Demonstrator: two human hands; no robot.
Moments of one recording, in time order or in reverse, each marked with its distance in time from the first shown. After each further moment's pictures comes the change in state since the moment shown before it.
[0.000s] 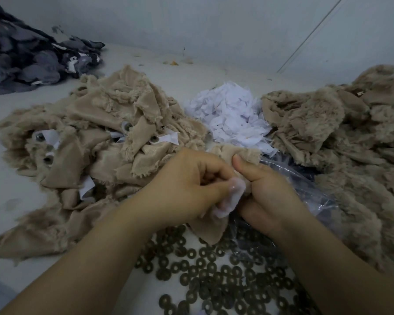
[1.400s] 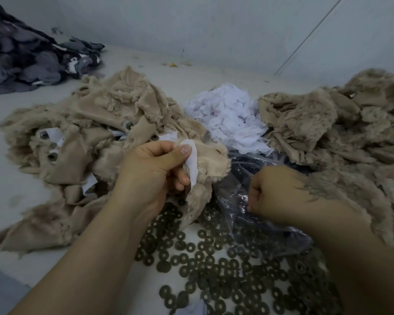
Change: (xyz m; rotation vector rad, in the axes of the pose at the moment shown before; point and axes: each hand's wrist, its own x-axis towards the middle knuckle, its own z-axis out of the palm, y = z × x) left_hand -0.004 -0.031 -0.012 -0.613 0.548 -0.229; right_hand -0.022 -0.037 -0.016 -2.079 0.114 -0.090
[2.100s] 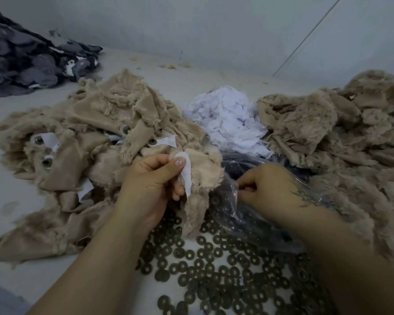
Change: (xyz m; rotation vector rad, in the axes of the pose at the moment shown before) left_hand 0.006 -0.023 -0.008 -0.095 0.000 0.000; right_hand 0.018 0.003 0.015 0.265 0.177 -0.093
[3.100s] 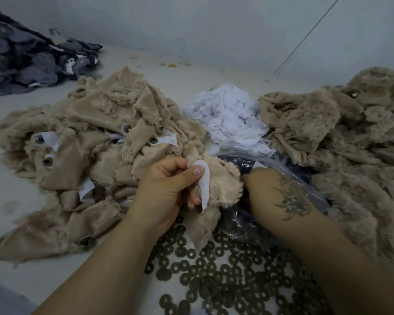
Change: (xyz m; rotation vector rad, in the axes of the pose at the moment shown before) left_hand -0.009 -0.007 0.013 -0.002 -0.135 -0.020; right_hand 0.014 -0.013 0.004 -0.337 -0.192 0.076
